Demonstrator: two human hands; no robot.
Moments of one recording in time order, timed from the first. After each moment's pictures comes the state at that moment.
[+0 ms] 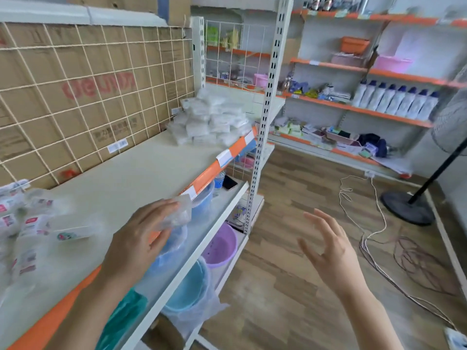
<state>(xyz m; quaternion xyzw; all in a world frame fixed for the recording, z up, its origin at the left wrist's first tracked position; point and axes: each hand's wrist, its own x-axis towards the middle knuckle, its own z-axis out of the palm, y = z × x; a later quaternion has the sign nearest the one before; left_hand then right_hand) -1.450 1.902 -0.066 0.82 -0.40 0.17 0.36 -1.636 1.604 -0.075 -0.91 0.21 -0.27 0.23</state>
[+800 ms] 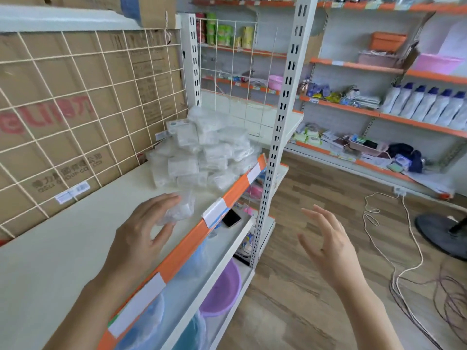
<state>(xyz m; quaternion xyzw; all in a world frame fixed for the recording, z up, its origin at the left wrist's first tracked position) -1.273 1.743 -0.056 0.84 -0.37 0.21 0.35 -1.432 1.443 -0.075 -0.91 0.17 -0.27 0.25</state>
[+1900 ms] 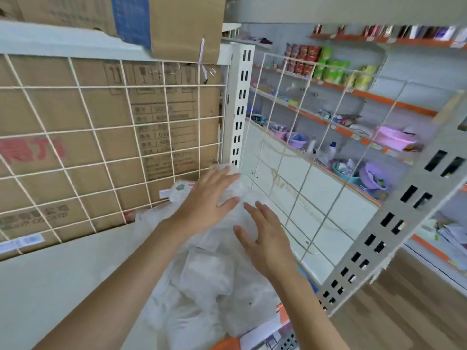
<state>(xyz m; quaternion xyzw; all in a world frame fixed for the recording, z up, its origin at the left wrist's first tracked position) -0.965 1.518 -0.019 0.92 -0.22 0.16 0.27 -1.019 1.354 -0.047 -0.94 -0.11 -0.10 0.31</state>
